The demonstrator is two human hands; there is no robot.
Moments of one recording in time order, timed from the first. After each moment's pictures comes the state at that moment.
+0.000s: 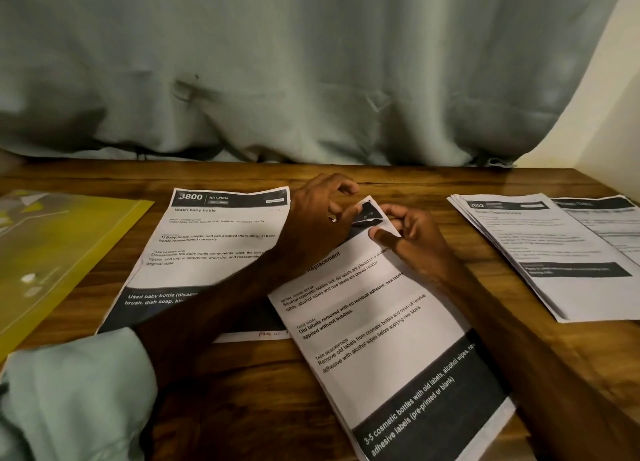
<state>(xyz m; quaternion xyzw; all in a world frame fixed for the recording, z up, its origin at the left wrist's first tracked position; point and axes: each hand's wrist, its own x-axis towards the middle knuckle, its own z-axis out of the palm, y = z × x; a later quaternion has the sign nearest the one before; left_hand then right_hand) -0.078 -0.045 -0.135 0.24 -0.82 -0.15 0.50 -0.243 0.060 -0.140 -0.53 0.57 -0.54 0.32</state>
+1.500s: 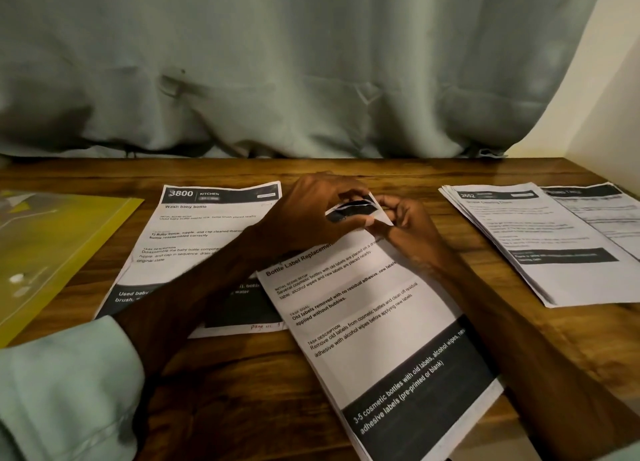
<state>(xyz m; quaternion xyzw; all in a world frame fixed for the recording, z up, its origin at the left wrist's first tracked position) -0.070 -0.044 -0.111 0.14 -0.92 -0.09 0.35 -0.243 0.062 -0.133 -0.57 0.55 -0.54 0.28</state>
